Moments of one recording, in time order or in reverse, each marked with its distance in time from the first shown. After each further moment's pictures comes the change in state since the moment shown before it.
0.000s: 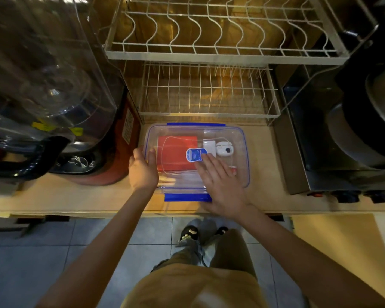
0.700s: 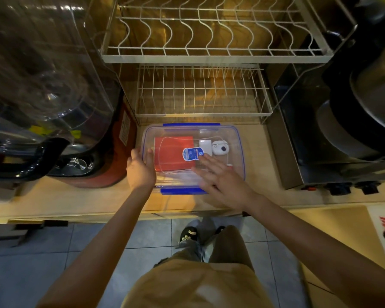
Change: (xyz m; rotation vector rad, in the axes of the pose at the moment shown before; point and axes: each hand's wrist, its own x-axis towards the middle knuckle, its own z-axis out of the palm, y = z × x) left_hand -0.002 -0.001 -0.002 0.016 -0.003 0.020; right_hand -0.003 0.017 -0.015 0.411 -0.108 -0.049
